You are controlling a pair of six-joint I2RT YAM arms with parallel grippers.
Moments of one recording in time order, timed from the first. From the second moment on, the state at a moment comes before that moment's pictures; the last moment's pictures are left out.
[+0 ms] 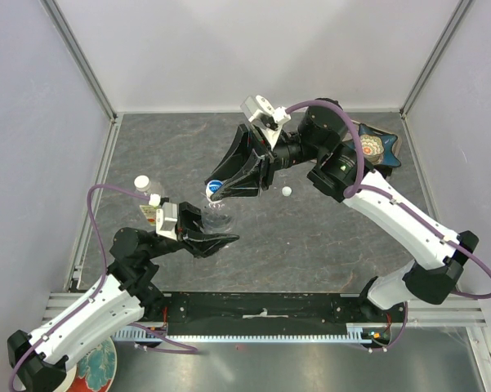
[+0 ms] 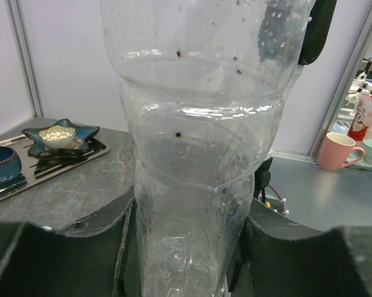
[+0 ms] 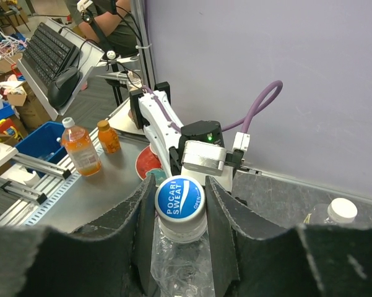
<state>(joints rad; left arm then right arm) -0.72 0.53 0.39 0.55 0.61 -0.35 0.87 1.47 1.71 0.03 -1.09 0.27</state>
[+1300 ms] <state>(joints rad) -0.71 0.54 0.37 0.47 0.56 -0.35 0.82 1.53 1.89 -0.48 -1.03 0.02</state>
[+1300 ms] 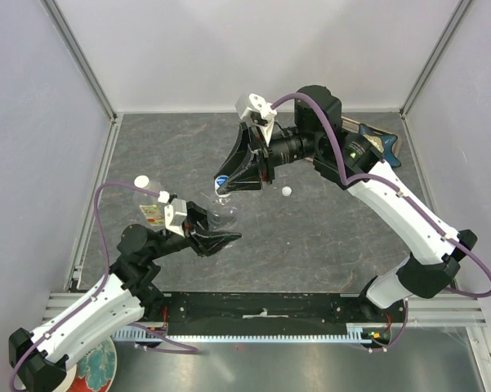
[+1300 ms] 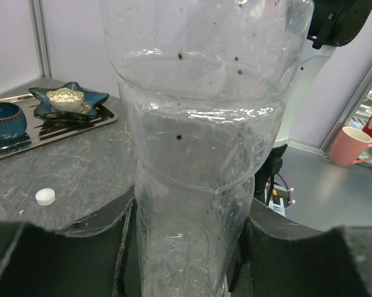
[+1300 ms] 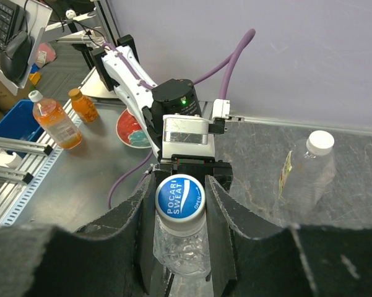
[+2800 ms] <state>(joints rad) -0.69 0.55 0.35 0.42 0.16 -0.15 1.11 1.39 1.55 -0.13 0.11 0.22</state>
